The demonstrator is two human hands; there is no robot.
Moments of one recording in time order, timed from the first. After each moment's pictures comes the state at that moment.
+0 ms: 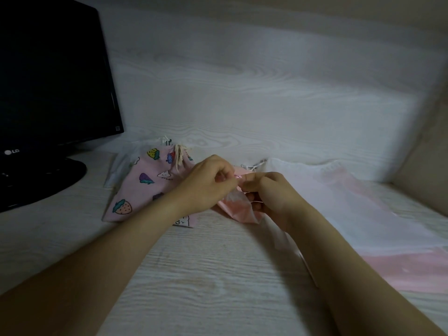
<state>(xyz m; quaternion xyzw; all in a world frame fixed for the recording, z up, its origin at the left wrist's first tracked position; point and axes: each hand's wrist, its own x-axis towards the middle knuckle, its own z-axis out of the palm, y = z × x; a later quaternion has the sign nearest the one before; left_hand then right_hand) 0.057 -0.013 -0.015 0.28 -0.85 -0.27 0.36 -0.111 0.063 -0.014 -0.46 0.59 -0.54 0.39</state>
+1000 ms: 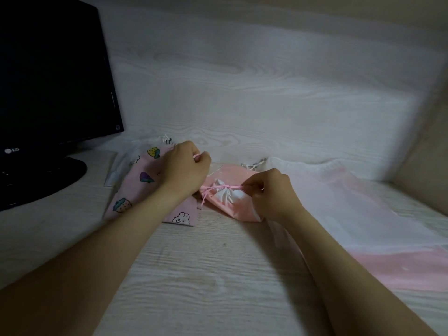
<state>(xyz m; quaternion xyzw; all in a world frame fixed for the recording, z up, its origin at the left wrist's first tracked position) 0.067 -0.039 -0.011 0.45 -0.73 -0.16 0.49 -0.127 0.051 -0.029 -0.62 0.72 -0.33 0.00</state>
